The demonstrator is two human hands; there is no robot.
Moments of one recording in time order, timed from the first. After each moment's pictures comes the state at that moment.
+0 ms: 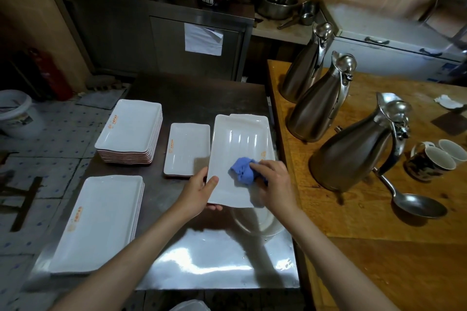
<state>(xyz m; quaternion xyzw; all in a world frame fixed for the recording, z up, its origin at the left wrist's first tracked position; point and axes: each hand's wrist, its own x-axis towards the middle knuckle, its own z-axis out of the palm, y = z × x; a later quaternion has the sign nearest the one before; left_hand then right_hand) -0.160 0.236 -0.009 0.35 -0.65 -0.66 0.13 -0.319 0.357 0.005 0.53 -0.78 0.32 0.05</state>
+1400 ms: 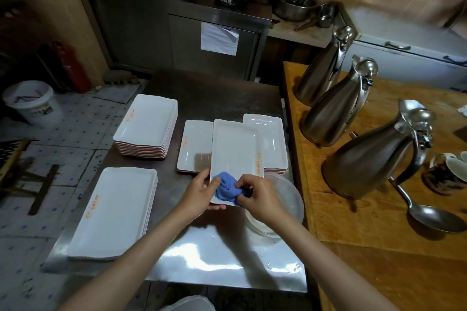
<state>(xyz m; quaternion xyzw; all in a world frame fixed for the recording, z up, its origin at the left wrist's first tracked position) -0.144 0.232 -0.023 0.41 -0.59 -0.68 0.18 -0.274 0.331 0.001 0.50 -0.77 0.33 -0.21</state>
